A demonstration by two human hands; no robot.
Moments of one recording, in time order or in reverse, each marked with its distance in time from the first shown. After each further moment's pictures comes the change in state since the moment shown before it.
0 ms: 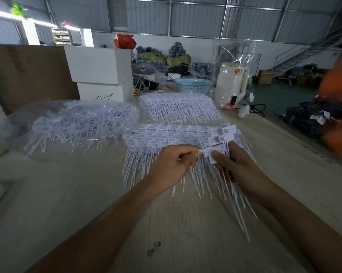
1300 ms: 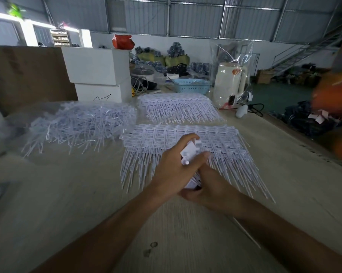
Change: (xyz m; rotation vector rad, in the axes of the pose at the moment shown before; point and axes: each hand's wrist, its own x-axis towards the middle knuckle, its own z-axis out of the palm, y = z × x) left_hand -0.007 0.011 0.020 -0.086 0.145 0.001; right_hand -0.010 0.006 0.047 -0.351 -0.283 -0.150
